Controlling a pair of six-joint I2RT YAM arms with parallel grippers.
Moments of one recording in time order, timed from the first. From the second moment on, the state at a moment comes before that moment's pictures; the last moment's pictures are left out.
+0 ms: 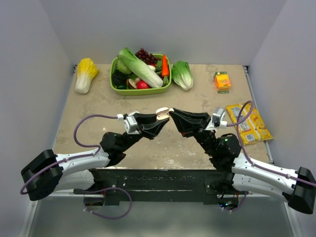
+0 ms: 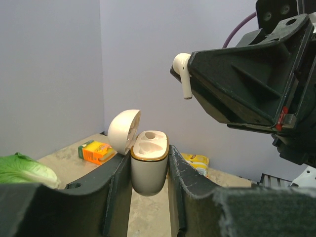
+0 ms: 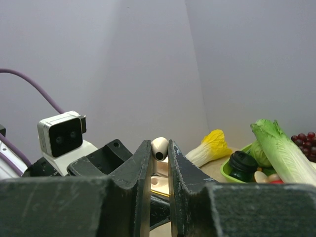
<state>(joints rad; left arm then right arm) -0.96 1.16 0.43 1.27 0.08 -0.11 1.04 0.83 0.50 0.95 0.17 0.19</state>
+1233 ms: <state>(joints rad) -0.96 1.16 0.46 1.26 0.13 -0.17 1.04 0.87 0.45 1.00 0.24 0.12</state>
